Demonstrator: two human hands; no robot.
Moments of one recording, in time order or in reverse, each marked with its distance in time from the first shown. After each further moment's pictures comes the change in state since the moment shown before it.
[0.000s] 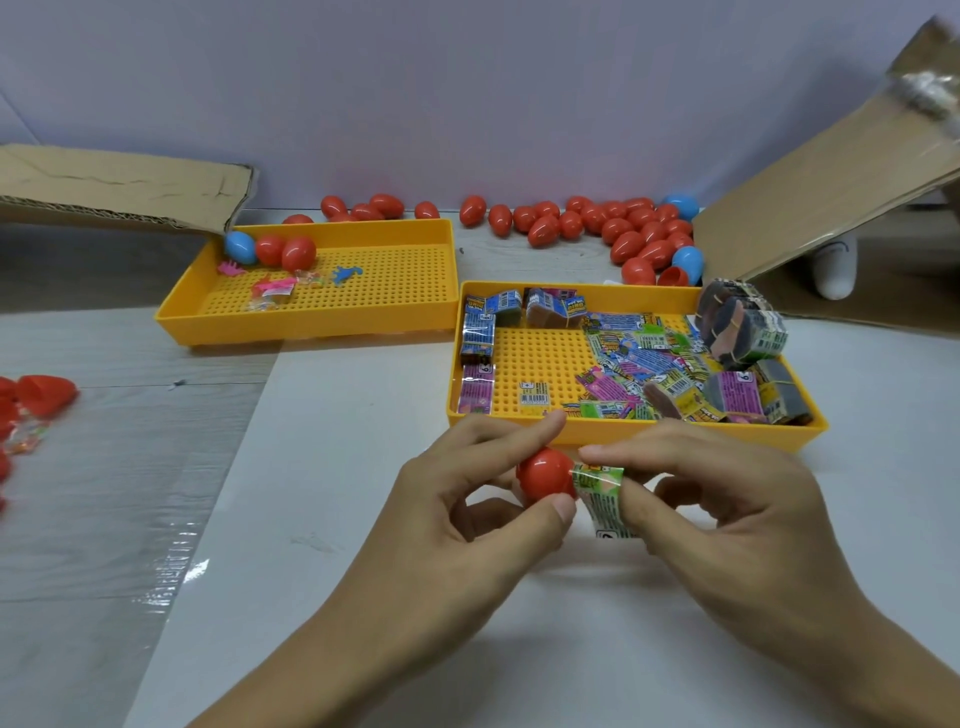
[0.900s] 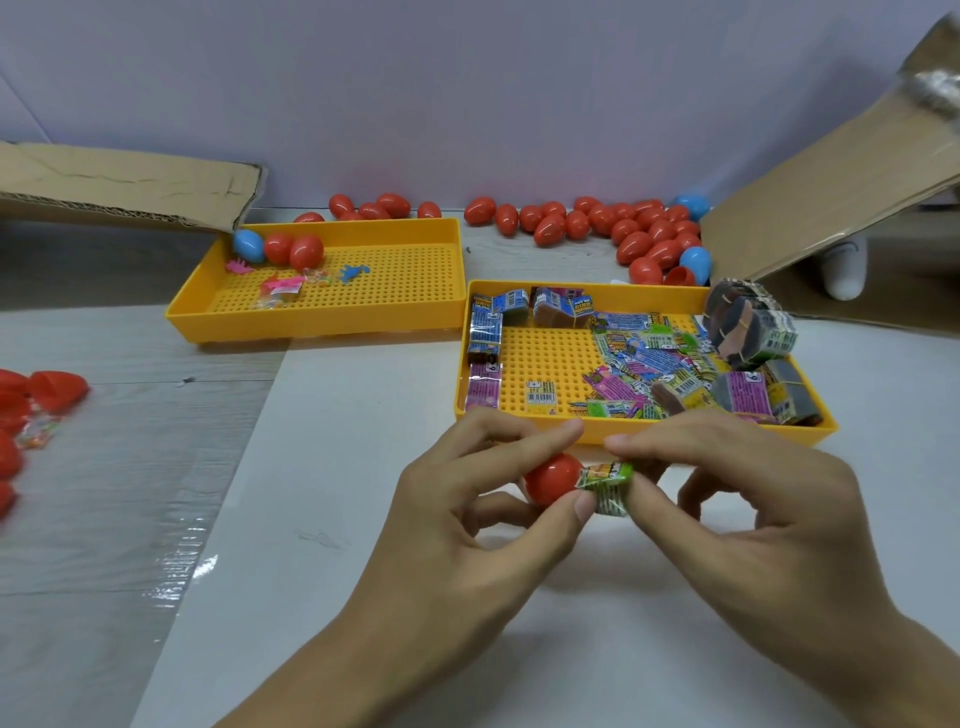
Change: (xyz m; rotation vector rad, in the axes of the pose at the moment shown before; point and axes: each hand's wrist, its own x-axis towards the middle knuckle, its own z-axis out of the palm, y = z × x) left_hand -0.001 -0.004 0.004 0.058 0.070 0.194; right_hand -0.001 -0.006 -0.005 -0.235 0.045 -0.134
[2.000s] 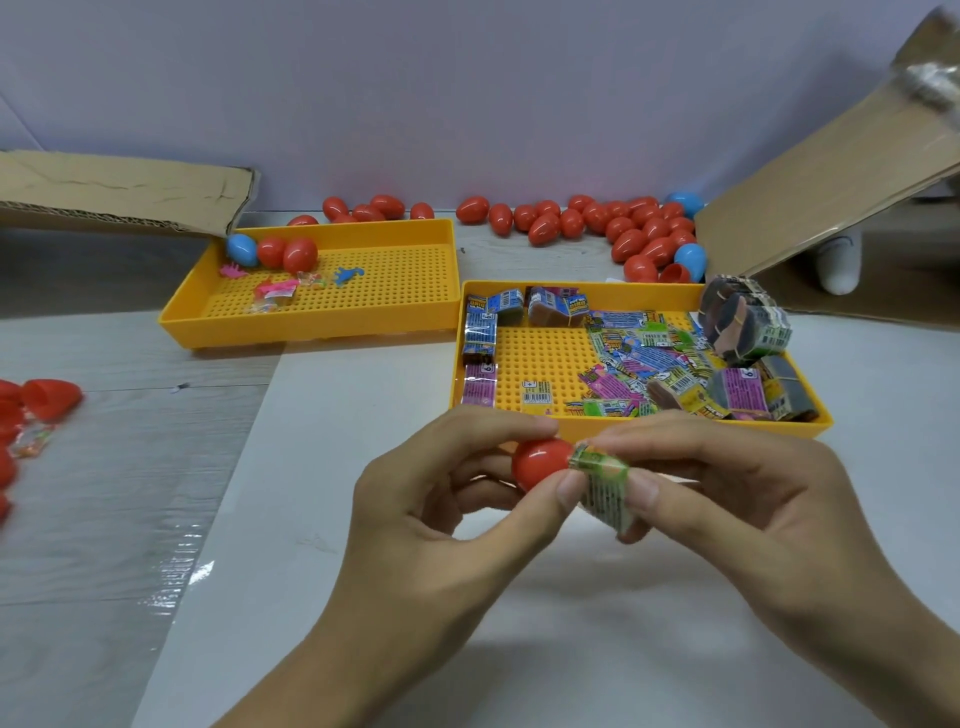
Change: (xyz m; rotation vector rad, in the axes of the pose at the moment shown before) left_hand 0.002 0.008 -0.002 -0.060 0.128 0.113; right_hand 0.002 -0.008 -0.005 0.528 -0.115 0.318
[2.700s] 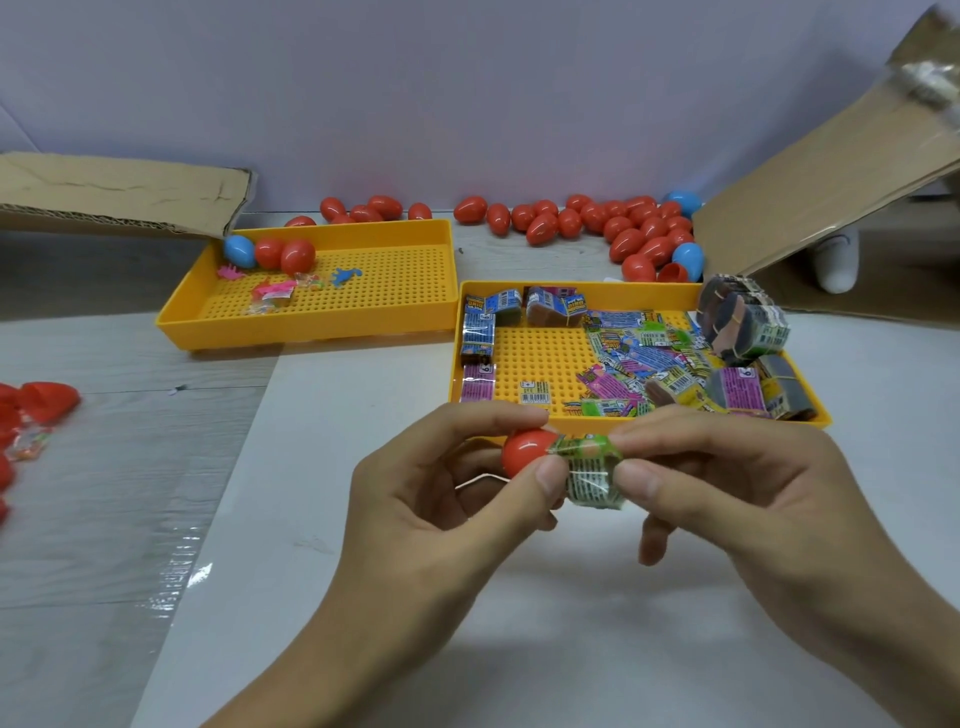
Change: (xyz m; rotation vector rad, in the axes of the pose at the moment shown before) left_hand 0.002 0.004 0.001 -0.168 0.009 -0.146; right_hand 0.005 0.001 -0.001 0.116 0.025 0.016
